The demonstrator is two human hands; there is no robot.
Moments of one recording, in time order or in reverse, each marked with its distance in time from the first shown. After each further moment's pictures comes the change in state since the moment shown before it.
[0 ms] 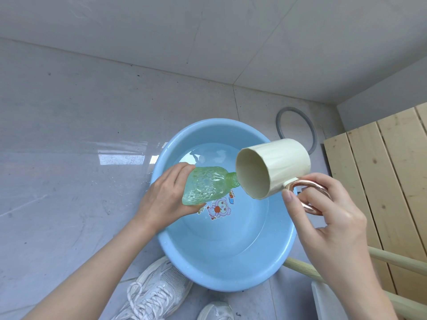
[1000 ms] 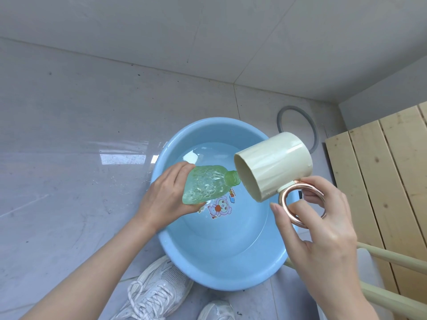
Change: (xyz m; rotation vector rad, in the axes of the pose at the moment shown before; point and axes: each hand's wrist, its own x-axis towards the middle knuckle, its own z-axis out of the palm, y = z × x) left_hand 0.000 0.000 0.000 0.006 -0.029 -0.018; right_hand -0.017 -0.004 0.010 -0.160 0.073 -0.145
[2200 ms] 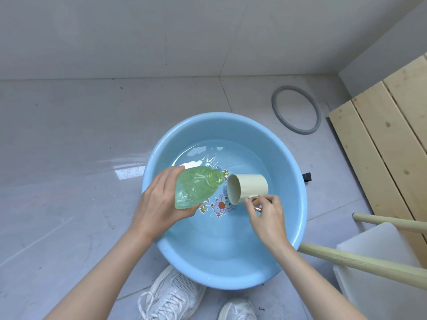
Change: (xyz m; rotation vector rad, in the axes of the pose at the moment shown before) left_hand 0.001 0.003 -0.003 0.037 -0.045 -0.006; right_hand -0.066 0.070 0.142 0.341 -0.399 0.851
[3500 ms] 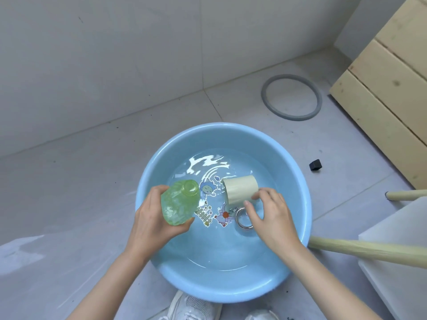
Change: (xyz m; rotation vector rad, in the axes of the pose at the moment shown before) left_hand 0.016 0.033 -0.021 -0.013 -0.164 -0.185; right_hand 0.000 0.003 -0.021 0.025 0.118 -0.263
